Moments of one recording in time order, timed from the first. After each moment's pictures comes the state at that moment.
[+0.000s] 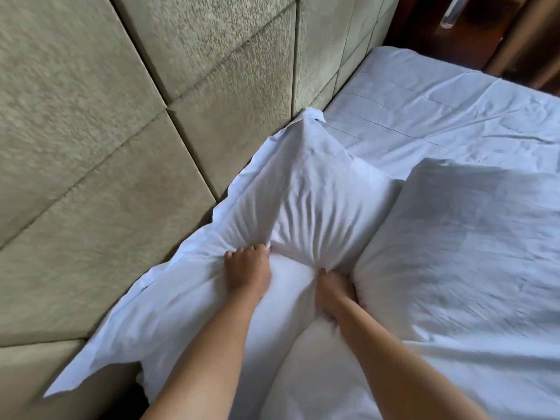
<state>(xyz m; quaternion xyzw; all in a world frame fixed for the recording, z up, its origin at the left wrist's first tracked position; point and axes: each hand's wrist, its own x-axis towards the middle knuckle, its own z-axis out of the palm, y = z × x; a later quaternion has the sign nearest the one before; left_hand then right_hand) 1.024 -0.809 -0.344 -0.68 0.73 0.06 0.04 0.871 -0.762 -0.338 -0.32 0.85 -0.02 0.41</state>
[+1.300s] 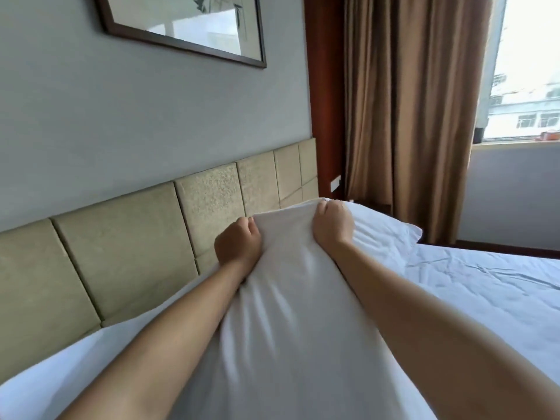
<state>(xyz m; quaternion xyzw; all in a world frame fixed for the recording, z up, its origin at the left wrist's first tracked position) 0.893 -0.574 0.084 -0.61 0.68 -0.05 -0.40 0.732 -0.526 0.111 -0.48 0.69 -0.54 0.02</state>
